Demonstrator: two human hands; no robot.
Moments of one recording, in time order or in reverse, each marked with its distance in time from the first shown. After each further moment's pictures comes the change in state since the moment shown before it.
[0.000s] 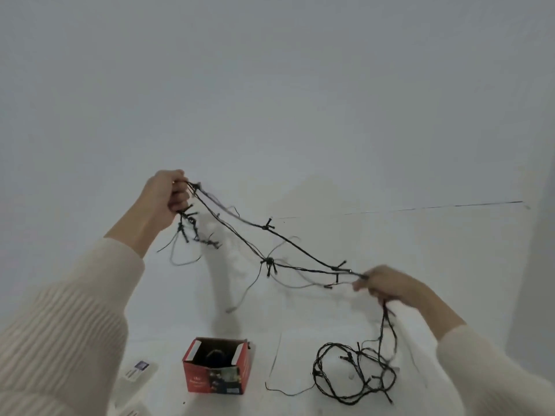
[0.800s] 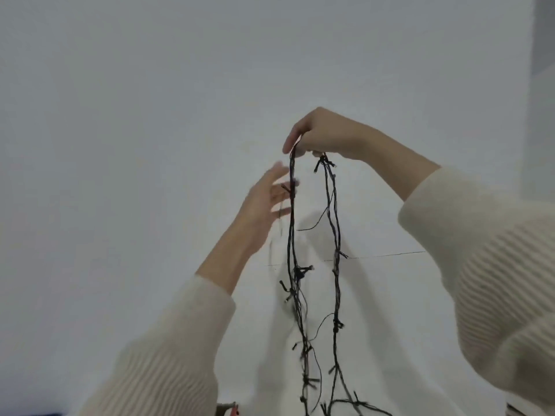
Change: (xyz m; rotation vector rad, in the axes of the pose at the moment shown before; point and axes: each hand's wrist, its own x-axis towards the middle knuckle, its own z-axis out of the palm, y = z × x) left_hand -0.055 0.020 0.146 0.065 -0.449 0.208; right_hand -0.094 -0.290 -0.111 -0.283 0.377 -0.736
